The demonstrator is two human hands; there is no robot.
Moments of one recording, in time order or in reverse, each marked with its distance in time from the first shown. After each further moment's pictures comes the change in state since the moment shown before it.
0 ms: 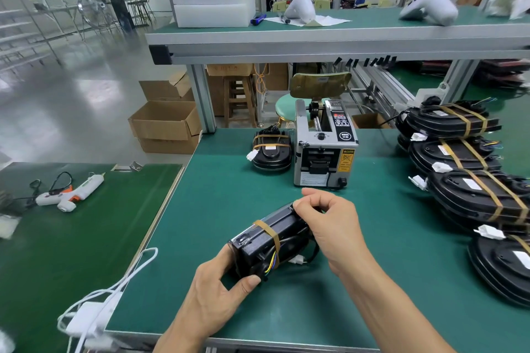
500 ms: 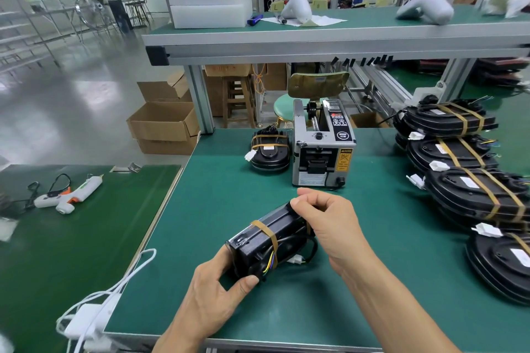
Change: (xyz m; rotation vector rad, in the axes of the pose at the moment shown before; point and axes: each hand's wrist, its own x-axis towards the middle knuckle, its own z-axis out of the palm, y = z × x) left_hand 0.000 0.000 0.000 0.027 0.010 -0.008; right_hand 0.002 -0.005 -0.004 0.117 -0.090 0.031
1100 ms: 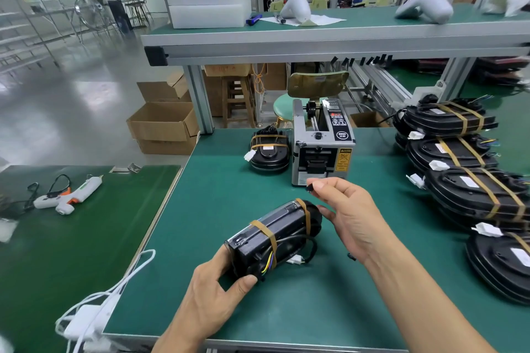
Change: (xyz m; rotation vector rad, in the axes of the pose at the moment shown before) left_hand 0.001 0.001 0.000 -0.007 -0.005 -0.003; right_hand 0.015 -0.016 -0.029 0.241 -0.090 0.076
